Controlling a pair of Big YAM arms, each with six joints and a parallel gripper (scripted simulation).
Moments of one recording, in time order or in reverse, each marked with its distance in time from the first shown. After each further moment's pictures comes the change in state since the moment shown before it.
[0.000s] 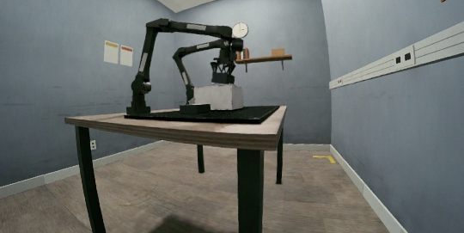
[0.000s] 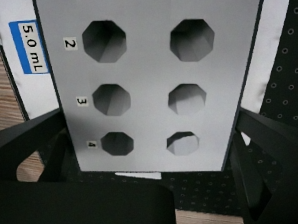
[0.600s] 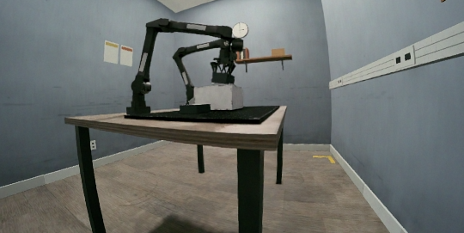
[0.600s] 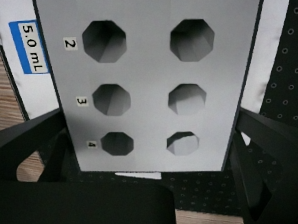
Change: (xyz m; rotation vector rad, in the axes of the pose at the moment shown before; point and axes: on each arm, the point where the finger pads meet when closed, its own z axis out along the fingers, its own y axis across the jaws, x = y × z) left arm -0.001 0.000 -0.001 0.000 -0.004 0.000; right arm 0.000 0.000 0.000 0.000 0.000 0.000
